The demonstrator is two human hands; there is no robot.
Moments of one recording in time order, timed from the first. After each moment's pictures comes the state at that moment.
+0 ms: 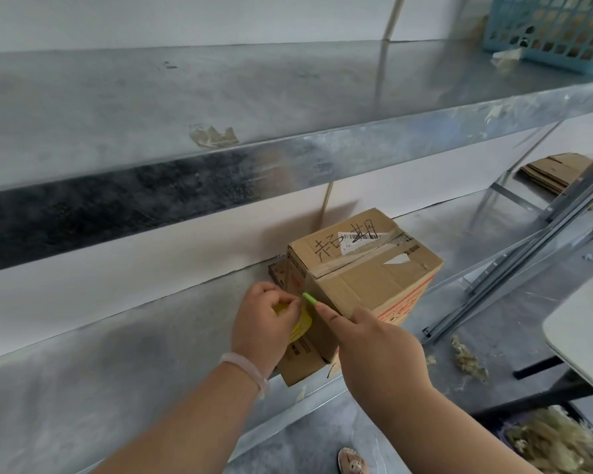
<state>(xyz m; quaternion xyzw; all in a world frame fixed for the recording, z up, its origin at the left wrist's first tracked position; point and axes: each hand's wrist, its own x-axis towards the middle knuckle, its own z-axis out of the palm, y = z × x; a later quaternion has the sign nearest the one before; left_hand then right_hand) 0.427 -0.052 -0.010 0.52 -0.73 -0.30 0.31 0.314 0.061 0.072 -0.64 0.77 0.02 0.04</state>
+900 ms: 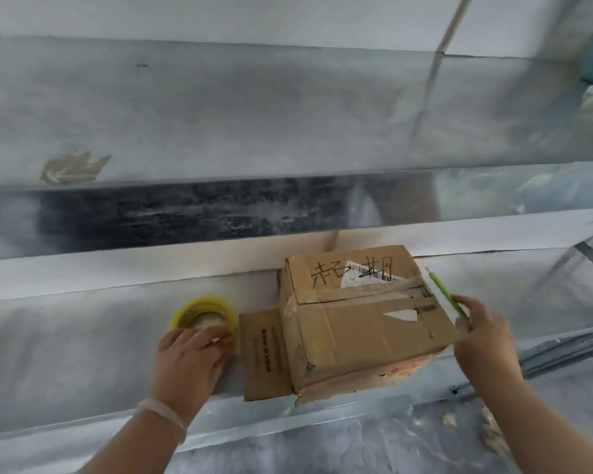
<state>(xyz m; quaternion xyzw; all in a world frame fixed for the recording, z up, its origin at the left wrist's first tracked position) 0.482 -0.048 -0.069 0.58 -0.80 0.00 0.17 0.066 -0.021 -0.004 -0.45 0.85 -0.24 0.12</state>
